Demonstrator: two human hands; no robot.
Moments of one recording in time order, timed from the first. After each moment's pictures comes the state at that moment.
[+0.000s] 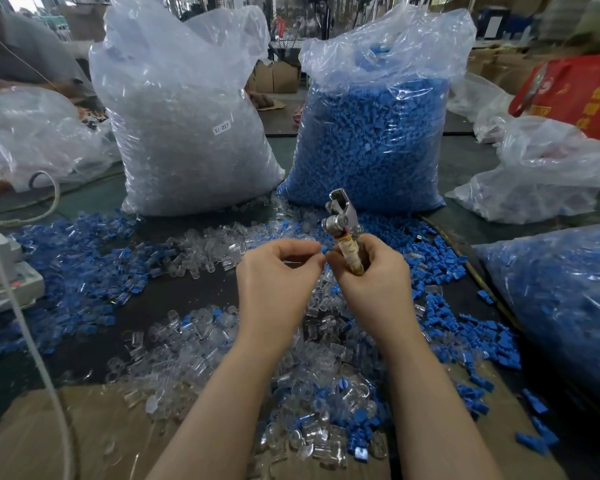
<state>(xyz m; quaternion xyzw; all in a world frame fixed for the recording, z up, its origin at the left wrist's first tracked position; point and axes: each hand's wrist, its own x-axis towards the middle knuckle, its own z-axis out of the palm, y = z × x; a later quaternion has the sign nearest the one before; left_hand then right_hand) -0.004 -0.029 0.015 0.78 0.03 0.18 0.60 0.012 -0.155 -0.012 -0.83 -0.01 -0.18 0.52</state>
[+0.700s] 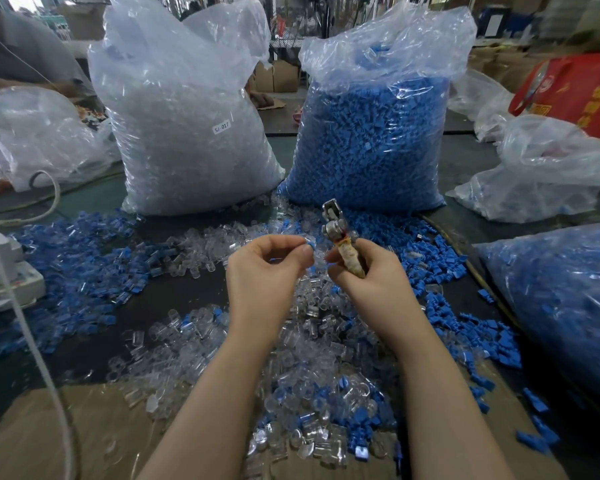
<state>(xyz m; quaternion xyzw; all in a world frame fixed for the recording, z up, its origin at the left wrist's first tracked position) 0.003 -0.019 0.010 0.70 0.06 0.16 0.69 0.010 -0.163 -0.006 -0.82 -0.07 -0.08 0.56</state>
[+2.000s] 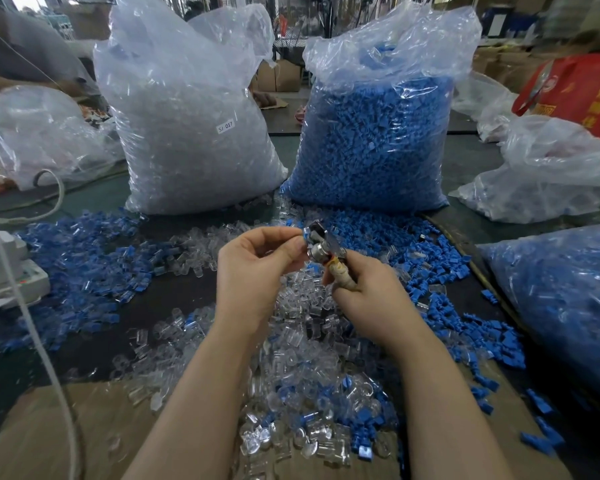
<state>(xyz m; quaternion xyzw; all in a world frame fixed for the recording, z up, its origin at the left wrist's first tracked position) 0.004 -0.004 0.015 0.65 0.00 0.12 0.75 0.007 -0.162 -0.012 -0.90 -0.10 -0.06 0.43</state>
